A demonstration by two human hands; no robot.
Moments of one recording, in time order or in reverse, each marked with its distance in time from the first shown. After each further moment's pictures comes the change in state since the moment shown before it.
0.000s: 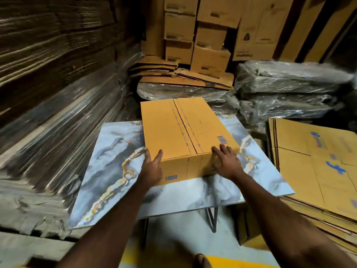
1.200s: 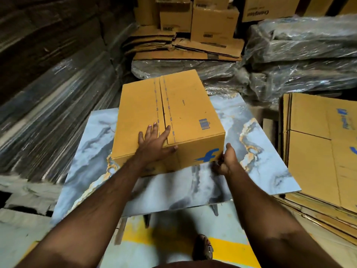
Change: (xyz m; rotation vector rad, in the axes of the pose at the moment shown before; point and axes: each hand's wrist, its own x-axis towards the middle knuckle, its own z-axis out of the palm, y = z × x) left_hand 0.083 0.085 0.023 0.453 -0.128 0.098; right_hand 0.048 0.045 0.022 1.911 -0.169 0.932
